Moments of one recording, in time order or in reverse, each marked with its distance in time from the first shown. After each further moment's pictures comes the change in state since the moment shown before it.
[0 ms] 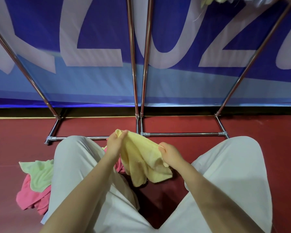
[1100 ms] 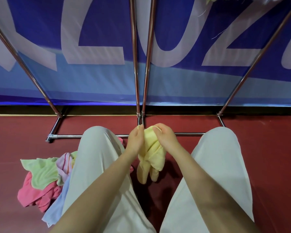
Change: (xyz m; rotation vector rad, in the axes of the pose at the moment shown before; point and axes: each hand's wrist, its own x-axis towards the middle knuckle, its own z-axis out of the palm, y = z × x) left_hand -0.018 0.018 0.053 0.104 -0.152 0.167; right_hand 0.017 -0.067 -0.033 0.353 0.175 -0.075
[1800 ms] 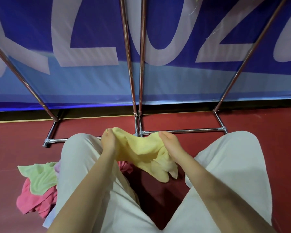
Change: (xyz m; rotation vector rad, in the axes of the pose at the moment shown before) left_hand 0.027 -0.022 -0.060 -0.079 0.372 -0.328; right_hand -0.020 0.027 -0.006 0.327 0.051 0.311
